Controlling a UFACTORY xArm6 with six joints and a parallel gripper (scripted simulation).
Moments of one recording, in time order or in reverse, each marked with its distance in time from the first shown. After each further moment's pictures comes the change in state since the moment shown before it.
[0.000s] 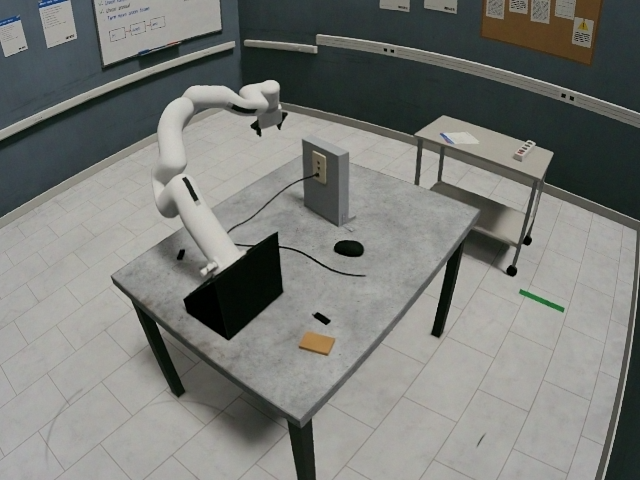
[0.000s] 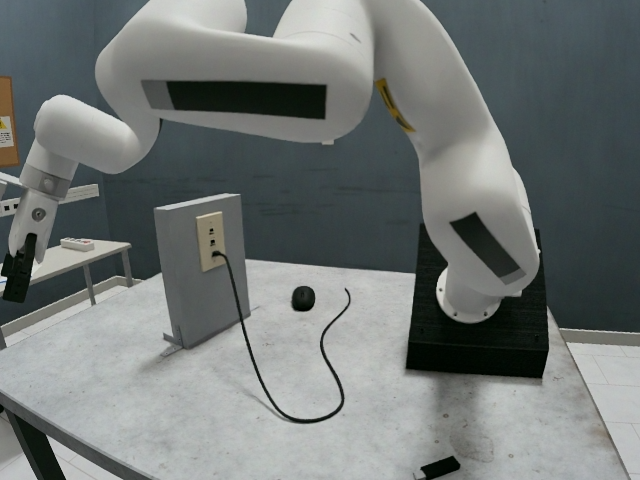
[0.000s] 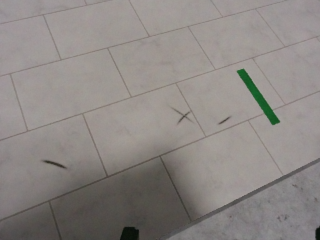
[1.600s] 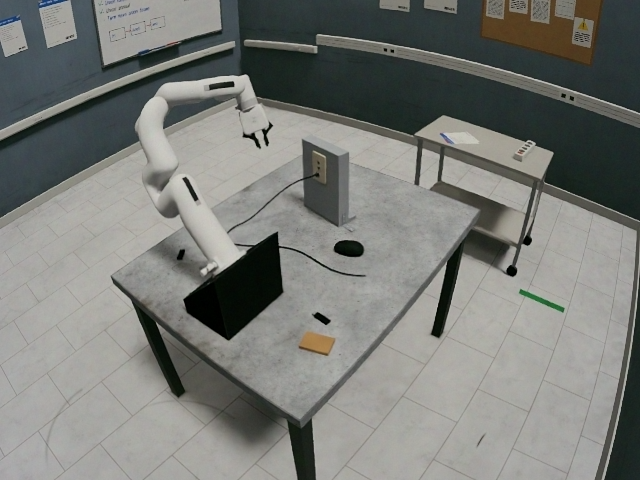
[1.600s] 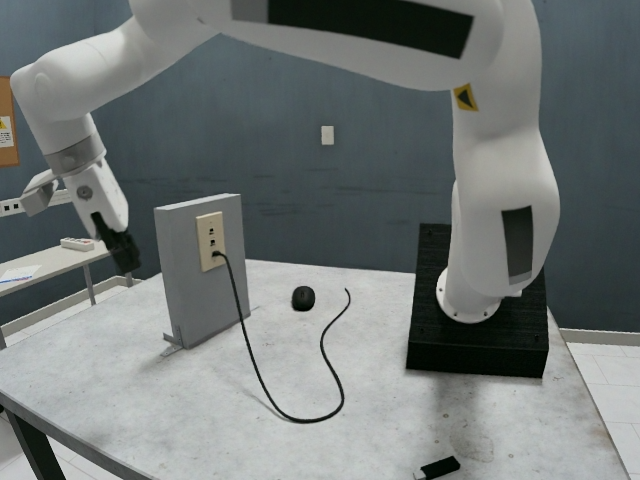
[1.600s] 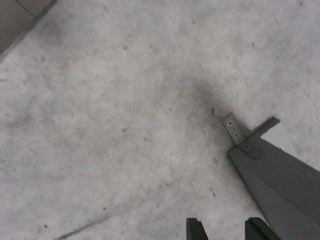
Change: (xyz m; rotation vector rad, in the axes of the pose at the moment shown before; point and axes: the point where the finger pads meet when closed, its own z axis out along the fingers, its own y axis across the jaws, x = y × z) arm -0.134 -0.091 -0.118 -0.182 -0.845 0.326
